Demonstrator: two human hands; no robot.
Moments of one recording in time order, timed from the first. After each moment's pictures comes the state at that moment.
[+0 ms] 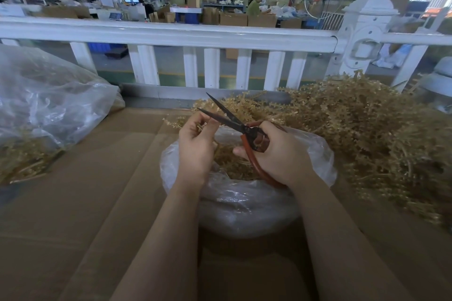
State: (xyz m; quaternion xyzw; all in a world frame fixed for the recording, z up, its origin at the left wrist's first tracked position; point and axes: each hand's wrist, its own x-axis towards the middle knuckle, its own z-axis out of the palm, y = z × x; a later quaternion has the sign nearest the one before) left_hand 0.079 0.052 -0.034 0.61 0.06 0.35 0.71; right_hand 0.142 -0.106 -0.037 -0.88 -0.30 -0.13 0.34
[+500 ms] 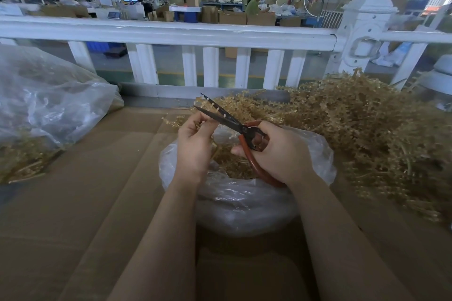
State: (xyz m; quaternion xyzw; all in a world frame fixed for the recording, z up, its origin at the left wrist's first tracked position) left_hand 0.078 0.053 -0.033 0.61 0.05 0.33 0.72; right_hand 0.139 -0.104 -0.038 -0.88 -0.30 -0.17 0.33
